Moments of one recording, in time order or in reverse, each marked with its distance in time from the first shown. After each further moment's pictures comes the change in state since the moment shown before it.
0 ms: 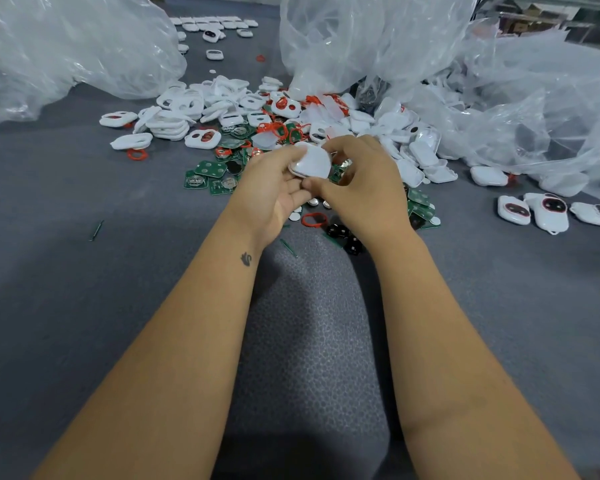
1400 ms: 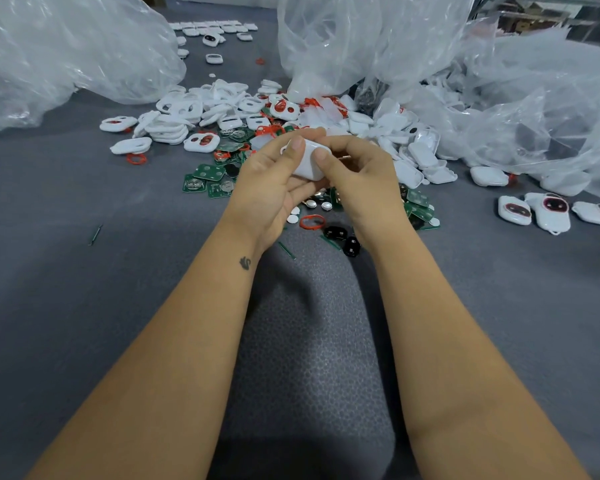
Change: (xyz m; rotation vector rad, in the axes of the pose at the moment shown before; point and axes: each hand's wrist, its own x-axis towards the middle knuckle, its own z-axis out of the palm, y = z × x) left_hand 0.000 -0.005 -0.002 0.099 -0.159 0.213; right_hand 0.004 -0.009 0.002 0.616 -0.007 0.228
